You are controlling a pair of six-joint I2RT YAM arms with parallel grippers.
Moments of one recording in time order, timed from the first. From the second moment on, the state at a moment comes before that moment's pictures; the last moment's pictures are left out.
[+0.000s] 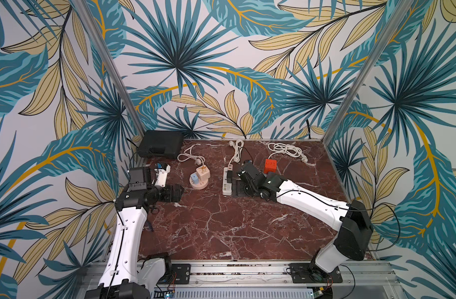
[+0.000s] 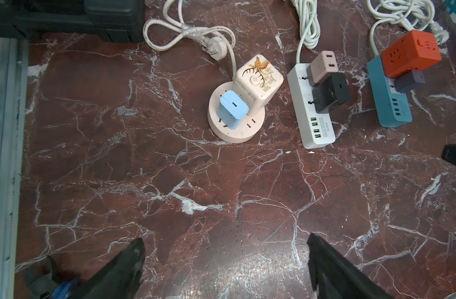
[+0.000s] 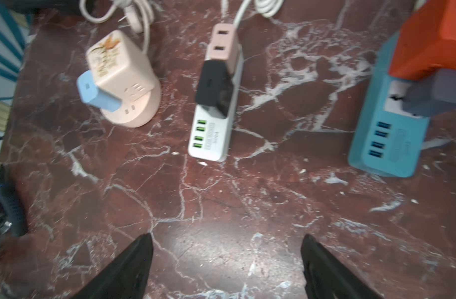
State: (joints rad) left arm 0.18 1.01 0.96 -0.85 0.39 0.13; right arm 0.77 1.63 1.34 -0.69 0.25 0.70
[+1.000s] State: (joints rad) left arm 0.18 0.98 0.93 -0.83 0.48 0.15; right arm 0.38 1.80 1.23 -0.60 0.21 0.63
